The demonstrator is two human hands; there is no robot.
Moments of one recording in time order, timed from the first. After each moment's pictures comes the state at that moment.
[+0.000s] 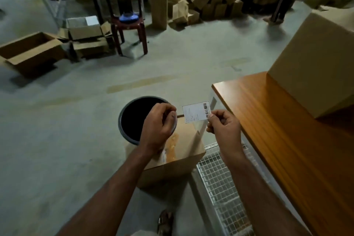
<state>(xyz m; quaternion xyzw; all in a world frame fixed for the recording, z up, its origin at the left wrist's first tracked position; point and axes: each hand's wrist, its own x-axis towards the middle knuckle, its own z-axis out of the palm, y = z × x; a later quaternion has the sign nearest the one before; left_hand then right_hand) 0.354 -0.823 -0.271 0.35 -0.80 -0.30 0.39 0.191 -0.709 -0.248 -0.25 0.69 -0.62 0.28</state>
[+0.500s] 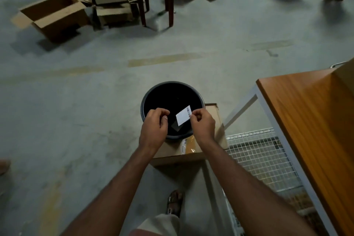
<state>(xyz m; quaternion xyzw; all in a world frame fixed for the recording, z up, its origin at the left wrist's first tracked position) 0.416 -0.874 -0.355 0.55 -0.71 -0.33 0.29 0.258 -0.840 -0.369 -0.33 0.81 -0.40 0.27</state>
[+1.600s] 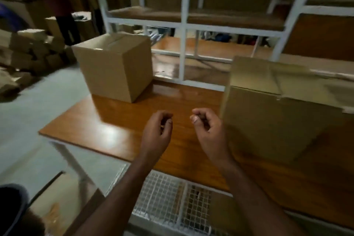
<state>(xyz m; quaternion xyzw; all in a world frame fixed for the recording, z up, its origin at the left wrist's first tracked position) 0.124 -0.464 -0.190 -0.04 -0.84 -0.49 0.23 0.119 -0.294 -0.164 -0.17 0.77 -0.58 -0.19</state>
